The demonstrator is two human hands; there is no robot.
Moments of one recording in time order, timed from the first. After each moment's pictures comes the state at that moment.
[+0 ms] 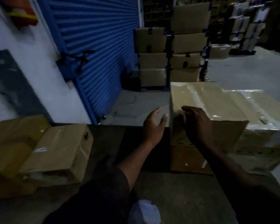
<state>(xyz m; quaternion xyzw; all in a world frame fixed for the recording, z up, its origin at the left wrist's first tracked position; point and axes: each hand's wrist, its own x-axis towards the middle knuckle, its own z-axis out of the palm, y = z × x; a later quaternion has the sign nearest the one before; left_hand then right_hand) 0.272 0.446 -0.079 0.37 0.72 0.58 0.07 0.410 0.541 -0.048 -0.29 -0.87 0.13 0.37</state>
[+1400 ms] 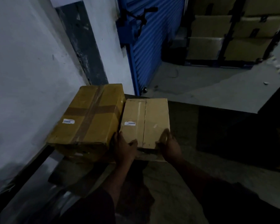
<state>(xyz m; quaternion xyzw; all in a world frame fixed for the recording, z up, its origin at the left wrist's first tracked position) -0.042 0.022 -0.231 0.04 0.94 0.33 0.02 0.063 0.177 -0.226 -0.32 -0.84 0.43 0.06</state>
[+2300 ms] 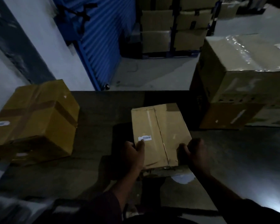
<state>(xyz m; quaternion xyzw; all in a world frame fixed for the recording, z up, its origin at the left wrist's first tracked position) 0.209 0.152 -0.266 0.11 0.89 0.44 0.10 0.391 0.287 -0.232 -0.53 -0.75 0.31 0.24</state>
